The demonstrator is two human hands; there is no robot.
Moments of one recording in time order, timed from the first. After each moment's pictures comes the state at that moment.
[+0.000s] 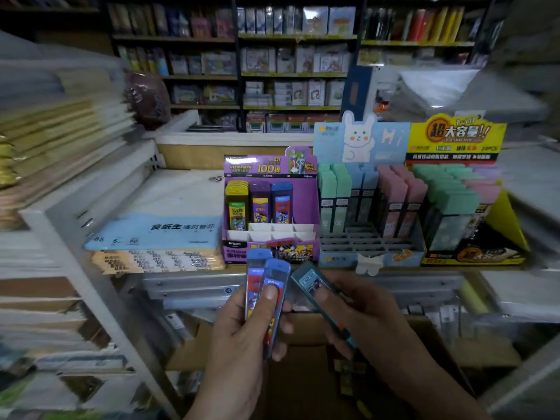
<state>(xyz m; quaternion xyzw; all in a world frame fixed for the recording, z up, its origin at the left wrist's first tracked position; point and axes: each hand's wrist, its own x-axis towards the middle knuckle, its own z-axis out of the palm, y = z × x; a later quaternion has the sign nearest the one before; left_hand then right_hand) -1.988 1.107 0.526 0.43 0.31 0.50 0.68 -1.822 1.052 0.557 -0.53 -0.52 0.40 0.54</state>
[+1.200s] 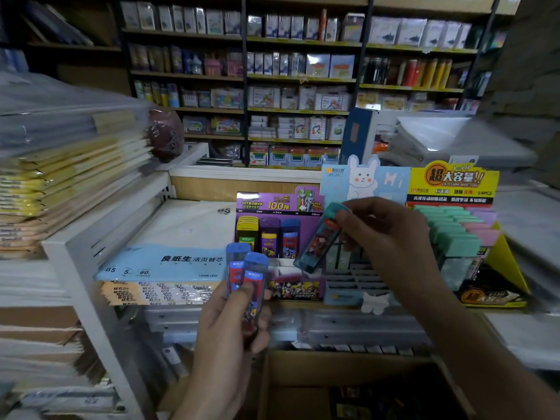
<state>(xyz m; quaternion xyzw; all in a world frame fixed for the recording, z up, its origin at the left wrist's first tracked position) -1.996 1.145 0.566 0.39 0.24 0.57 0.68 -1.787 1.122 0.652 -0.52 -0.56 0.14 0.63</state>
